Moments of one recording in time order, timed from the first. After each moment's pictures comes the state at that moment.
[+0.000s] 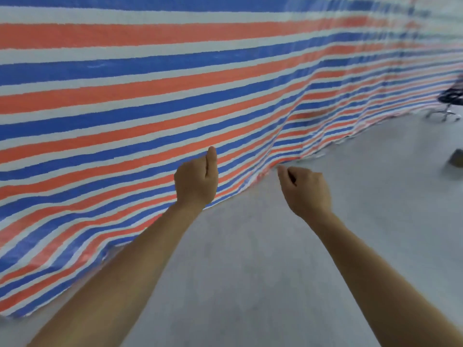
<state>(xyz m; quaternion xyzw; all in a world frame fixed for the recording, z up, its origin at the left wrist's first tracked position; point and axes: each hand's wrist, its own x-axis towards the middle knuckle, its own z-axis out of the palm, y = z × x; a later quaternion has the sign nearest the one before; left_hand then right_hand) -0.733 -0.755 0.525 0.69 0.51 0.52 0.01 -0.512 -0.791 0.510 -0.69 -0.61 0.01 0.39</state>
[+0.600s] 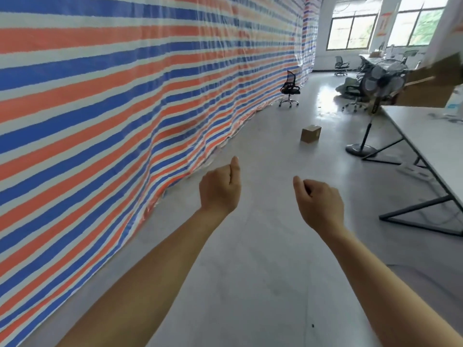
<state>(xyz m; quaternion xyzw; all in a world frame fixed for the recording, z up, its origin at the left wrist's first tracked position) -0.156 -0.633 0.524 0.79 0.27 0.50 0.24 -0.001 -0.751 0.479 -0.84 -0.32 -0.10 0.42</state>
